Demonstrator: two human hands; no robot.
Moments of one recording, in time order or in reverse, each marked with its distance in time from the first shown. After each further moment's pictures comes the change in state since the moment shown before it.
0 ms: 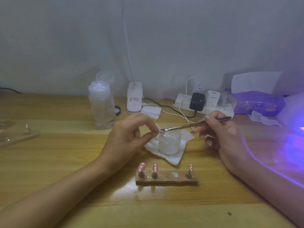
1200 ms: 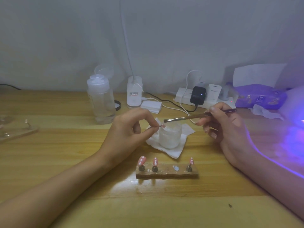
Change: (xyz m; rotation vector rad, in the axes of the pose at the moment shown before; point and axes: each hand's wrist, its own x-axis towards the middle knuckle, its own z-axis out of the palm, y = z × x) left_hand 0.000 0.000 0.001 -0.023 -0.033 -0.042; right_hand 0.000 0.000 -0.001 0.031 0.040 -0.030
